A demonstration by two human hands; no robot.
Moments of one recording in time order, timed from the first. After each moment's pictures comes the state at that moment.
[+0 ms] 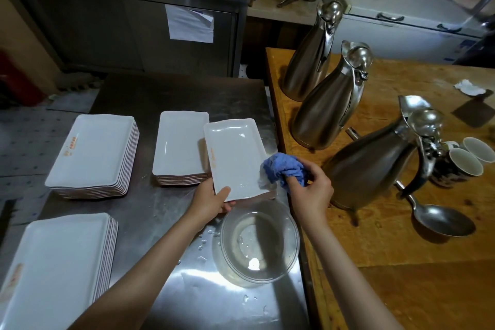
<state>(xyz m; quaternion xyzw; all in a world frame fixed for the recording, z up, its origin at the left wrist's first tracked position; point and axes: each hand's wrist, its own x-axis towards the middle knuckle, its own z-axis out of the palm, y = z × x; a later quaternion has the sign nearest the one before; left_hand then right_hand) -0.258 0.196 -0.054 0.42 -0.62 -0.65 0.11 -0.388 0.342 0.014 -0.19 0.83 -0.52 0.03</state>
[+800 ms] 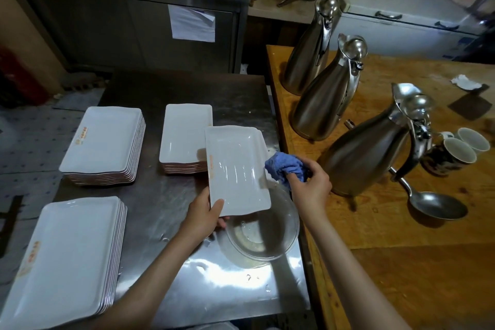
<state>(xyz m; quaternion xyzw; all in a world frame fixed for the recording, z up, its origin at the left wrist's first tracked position) -0.201 0.232 -0.057 0.40 -0.69 -0.60 0.11 -0.367 0.360 0.016 -0.19 0.83 -0.52 0.05</state>
